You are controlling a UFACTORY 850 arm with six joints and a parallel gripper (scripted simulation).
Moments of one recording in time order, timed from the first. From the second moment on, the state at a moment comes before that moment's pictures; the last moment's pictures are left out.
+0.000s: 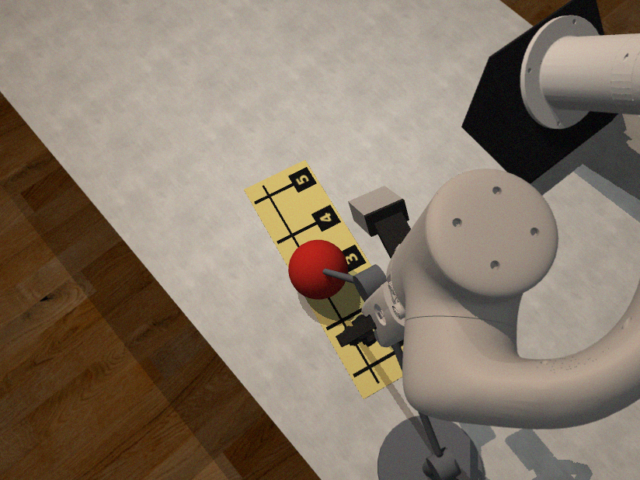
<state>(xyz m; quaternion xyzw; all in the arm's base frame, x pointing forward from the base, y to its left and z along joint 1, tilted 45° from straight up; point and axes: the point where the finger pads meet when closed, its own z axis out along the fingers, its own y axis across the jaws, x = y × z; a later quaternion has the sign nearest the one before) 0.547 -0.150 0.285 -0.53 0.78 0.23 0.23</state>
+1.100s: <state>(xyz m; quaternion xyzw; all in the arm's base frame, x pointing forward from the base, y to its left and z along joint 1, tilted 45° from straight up) 0.558 -0.099 0.233 -0.53 0.78 0.23 0.23</state>
